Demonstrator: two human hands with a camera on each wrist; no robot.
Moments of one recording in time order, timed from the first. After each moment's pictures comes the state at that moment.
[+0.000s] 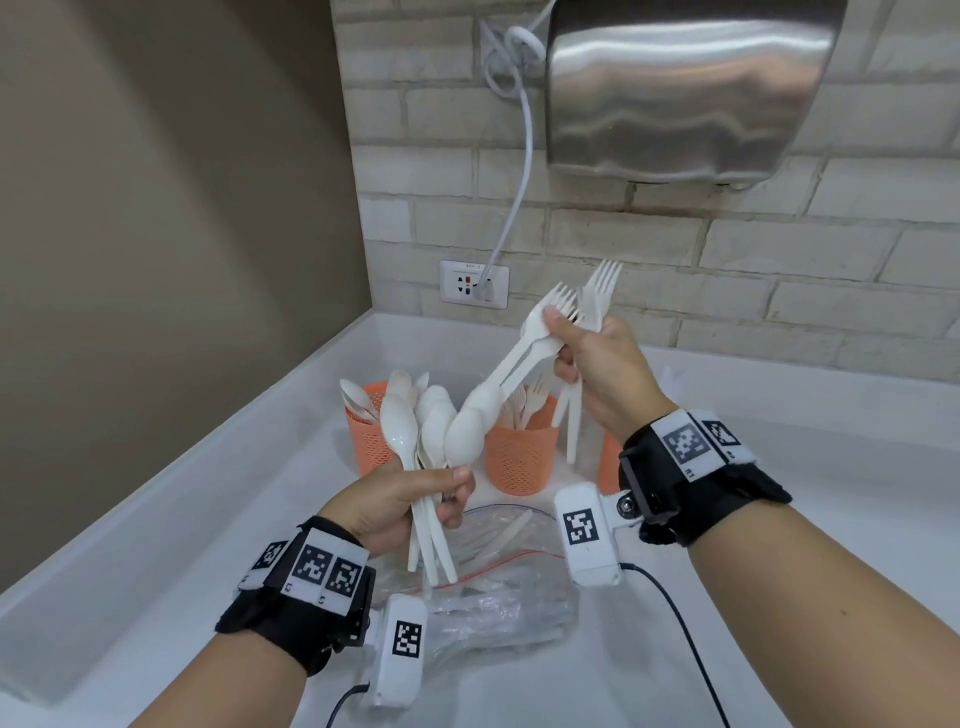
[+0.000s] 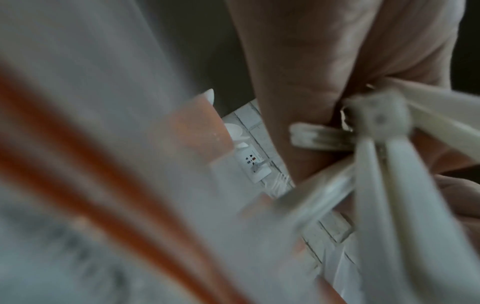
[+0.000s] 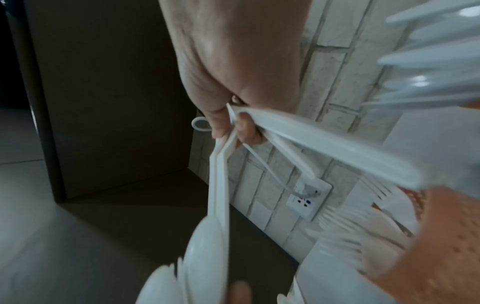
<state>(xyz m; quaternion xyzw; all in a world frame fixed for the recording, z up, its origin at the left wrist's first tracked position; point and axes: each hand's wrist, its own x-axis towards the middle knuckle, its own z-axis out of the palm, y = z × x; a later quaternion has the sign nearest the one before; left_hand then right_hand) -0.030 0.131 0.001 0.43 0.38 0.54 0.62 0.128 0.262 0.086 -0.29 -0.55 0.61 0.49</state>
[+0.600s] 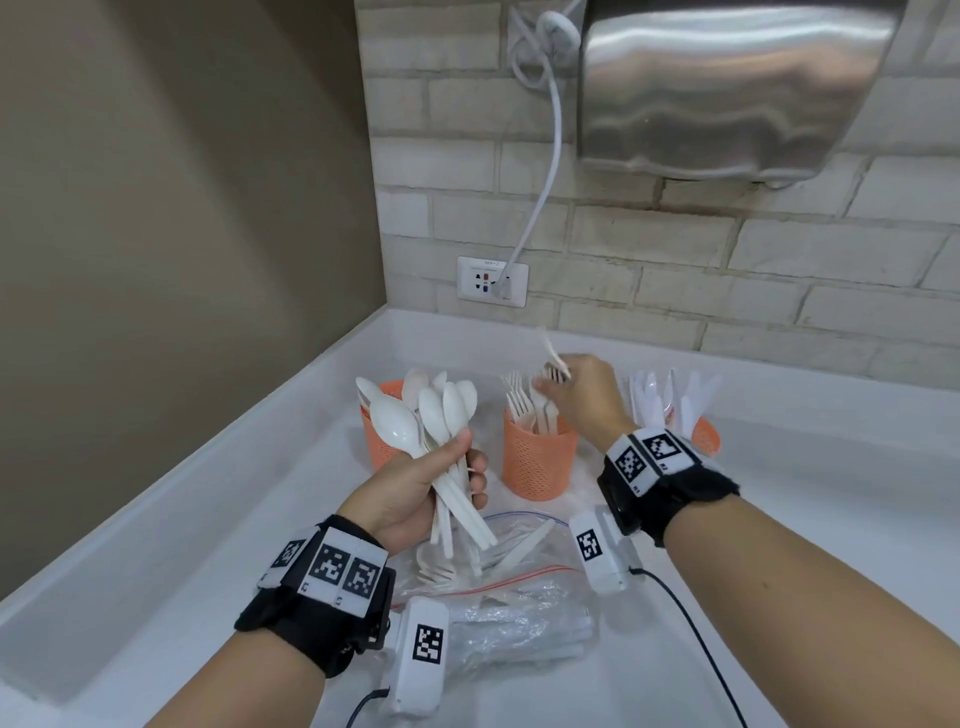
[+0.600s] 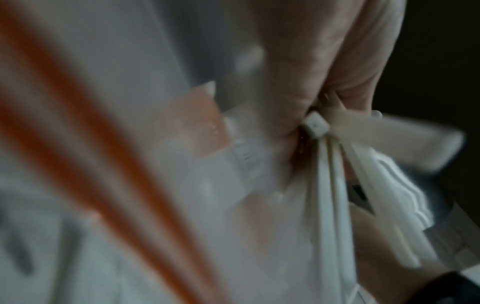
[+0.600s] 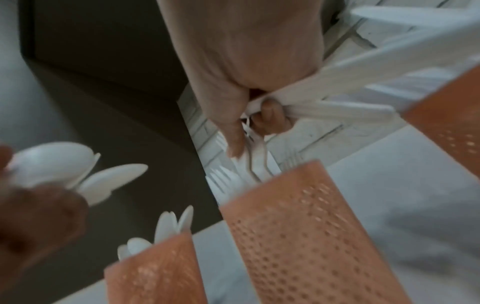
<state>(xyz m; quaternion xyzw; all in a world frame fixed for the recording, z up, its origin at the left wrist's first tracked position) -0.031 0.140 0.006 0.31 0.41 0.61 0.60 0.099 0.297 0.033 -0.45 -0.77 0.30 0.34</state>
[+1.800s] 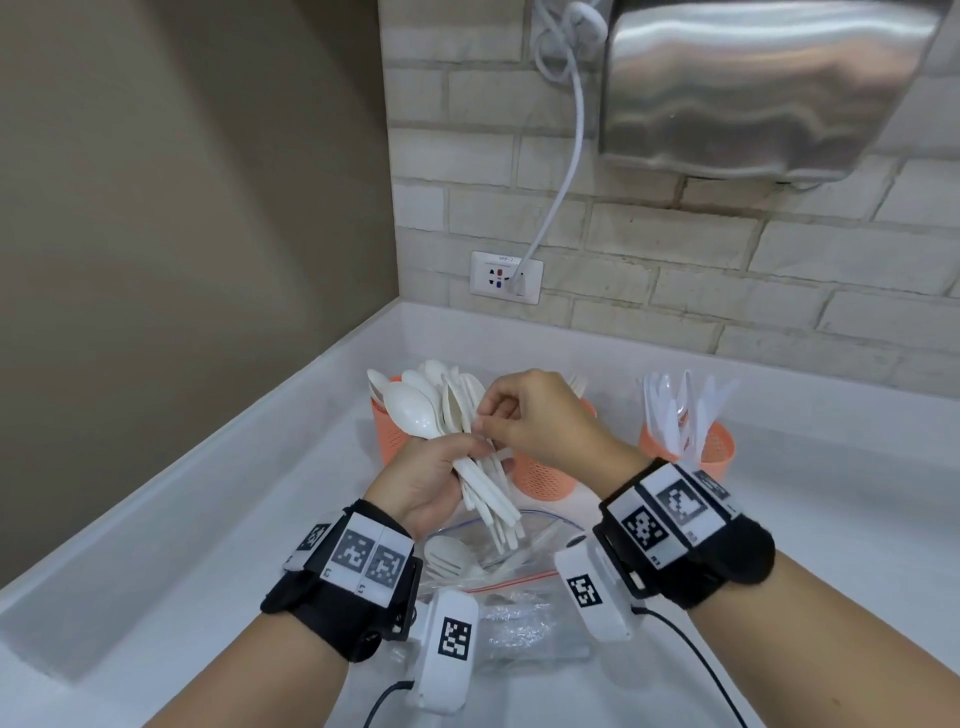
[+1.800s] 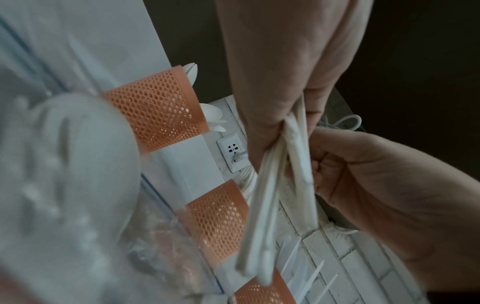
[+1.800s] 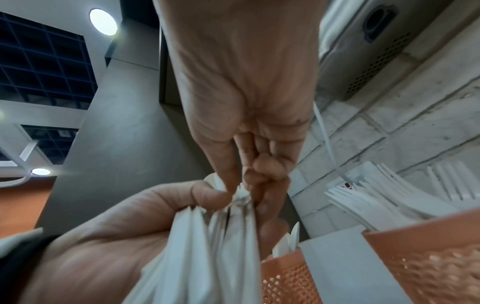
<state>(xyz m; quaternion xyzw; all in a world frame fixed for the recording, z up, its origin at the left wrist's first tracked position) -0.015 0.145 0.020 0.26 0.40 0.69 0.55 0.083 0.226 0.055 -0.30 -0.87 0.31 0.23</state>
